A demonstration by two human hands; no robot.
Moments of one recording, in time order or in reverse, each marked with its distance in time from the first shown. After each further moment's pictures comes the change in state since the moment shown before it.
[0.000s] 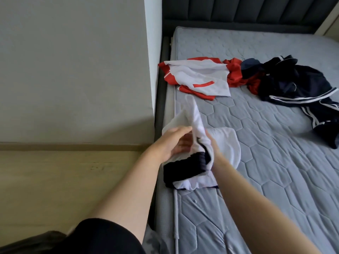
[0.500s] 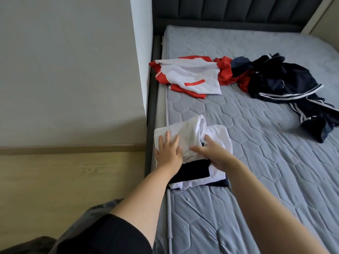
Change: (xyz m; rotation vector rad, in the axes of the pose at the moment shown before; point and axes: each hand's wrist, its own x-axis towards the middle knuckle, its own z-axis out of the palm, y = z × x) left_hand 0.020 -0.073 0.012 1.085 0.265 0.122; right_hand -0.015 -0.012 -0.043 -0.568 -0.139 -0.078
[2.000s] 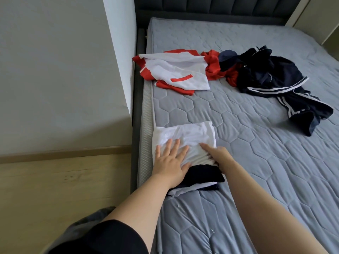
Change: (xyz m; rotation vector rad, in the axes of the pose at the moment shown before) left_hand 0.020 -0.004 0.047 0.616 -0.125 0.298; right_hand 0.030 0.045 -0.049 0.052 0.473 0.343
